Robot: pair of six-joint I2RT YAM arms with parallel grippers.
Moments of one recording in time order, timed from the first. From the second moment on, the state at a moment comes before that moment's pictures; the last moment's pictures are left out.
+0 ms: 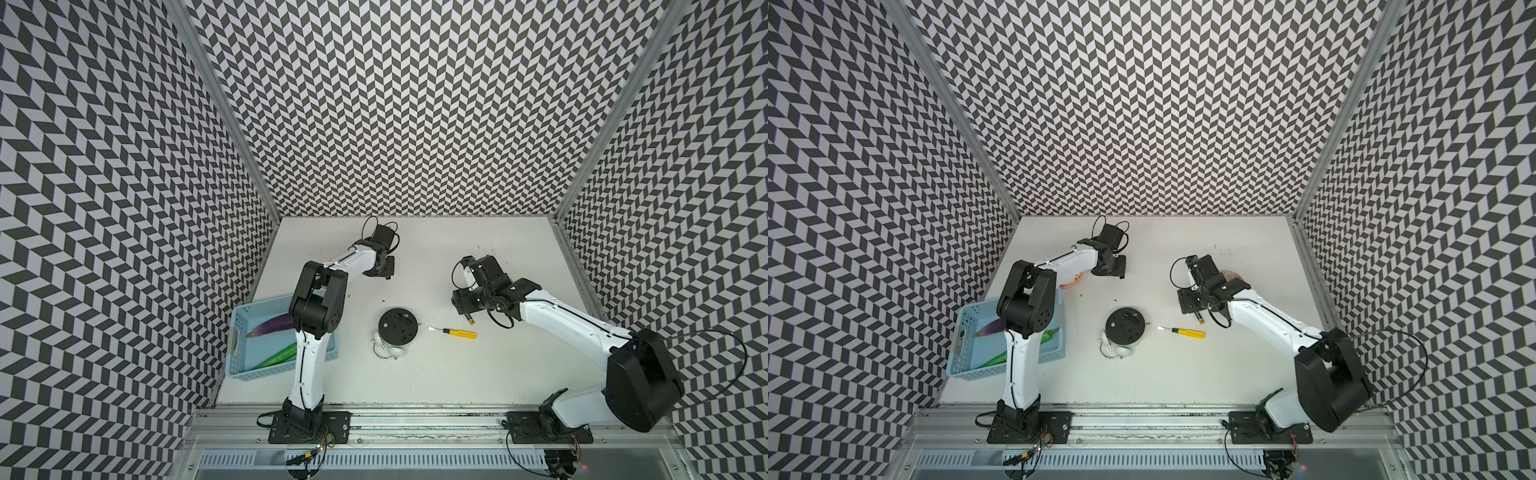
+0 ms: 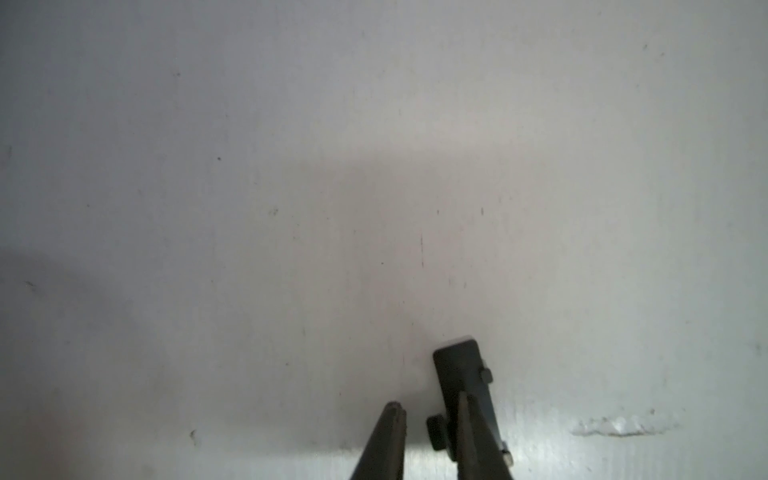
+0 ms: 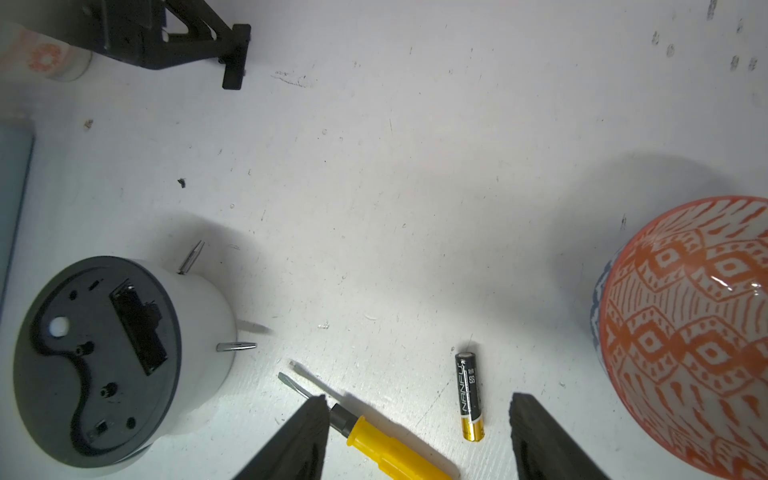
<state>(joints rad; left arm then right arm) -0.39 2.17 1.62 -0.59 -0.12 -0.31 0.54 1.44 0.98 -0.52 0.01 0.25</state>
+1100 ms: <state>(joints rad) -0.38 1.65 1.24 -0.24 0.31 -0.54 0.51 1.19 0.92 -0.20 -0.21 0.25</state>
